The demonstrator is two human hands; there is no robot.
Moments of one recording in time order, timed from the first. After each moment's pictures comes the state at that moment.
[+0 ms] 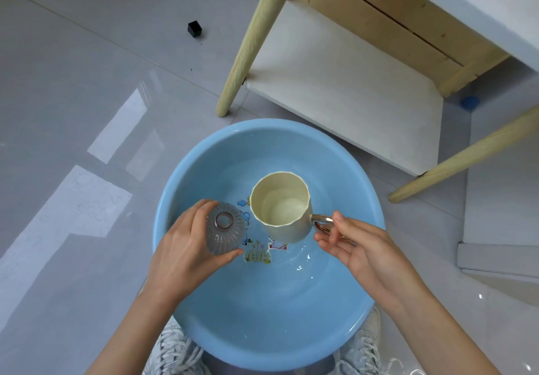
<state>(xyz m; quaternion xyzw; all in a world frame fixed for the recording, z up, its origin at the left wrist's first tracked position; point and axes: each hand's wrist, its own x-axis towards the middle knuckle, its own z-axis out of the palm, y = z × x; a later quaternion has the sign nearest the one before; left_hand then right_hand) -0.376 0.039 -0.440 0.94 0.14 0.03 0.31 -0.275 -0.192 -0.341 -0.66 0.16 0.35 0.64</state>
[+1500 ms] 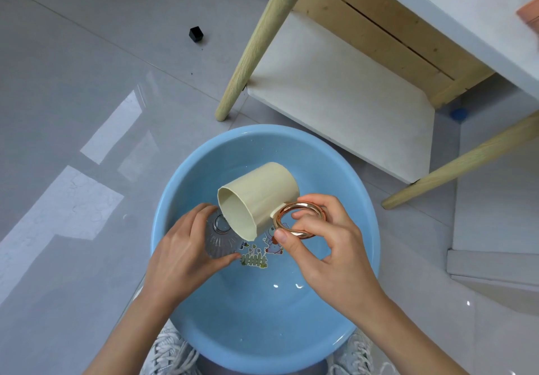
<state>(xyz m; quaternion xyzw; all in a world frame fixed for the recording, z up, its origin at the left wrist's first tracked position) -0.376 0.041 -0.439 0.95 0.13 0.02 0.30 -0.295 -0.143 -0.332 -0.89 -0.20 0.11 0.41</state>
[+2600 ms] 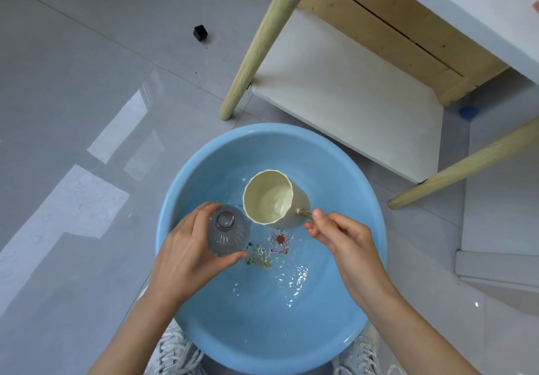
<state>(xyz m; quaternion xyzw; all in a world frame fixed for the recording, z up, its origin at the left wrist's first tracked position) -0.375 0.040 -0.435 0.93 0.15 0.03 0.34 -0.280 -0.162 -0.356 -0.77 0.09 0.26 0.57</state>
